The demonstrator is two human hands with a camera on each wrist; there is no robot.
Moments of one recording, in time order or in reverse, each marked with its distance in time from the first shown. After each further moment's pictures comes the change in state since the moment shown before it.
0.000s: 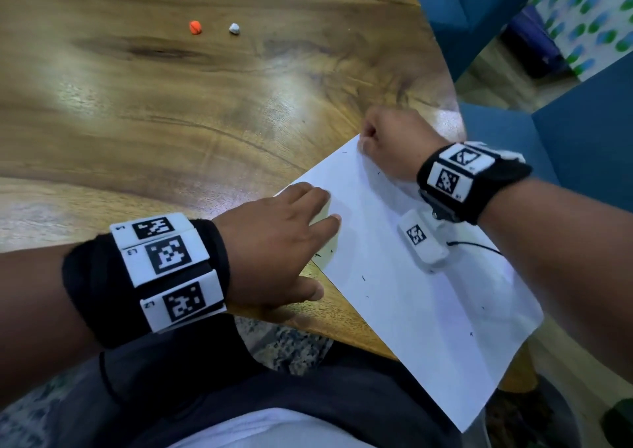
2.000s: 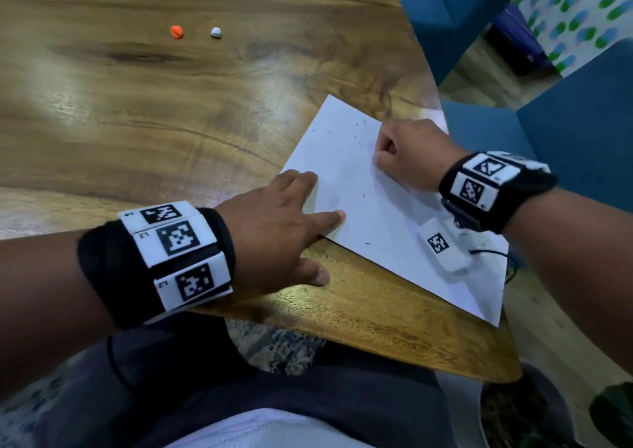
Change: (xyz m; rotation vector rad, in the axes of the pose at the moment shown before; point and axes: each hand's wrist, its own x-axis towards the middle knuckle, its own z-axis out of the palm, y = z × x) left_hand 0.019 0.003 -0.005 -0.035 -0.115 -0.076; right_hand -0.028 0.037 -0.007 -0.002 -0.014 0.054
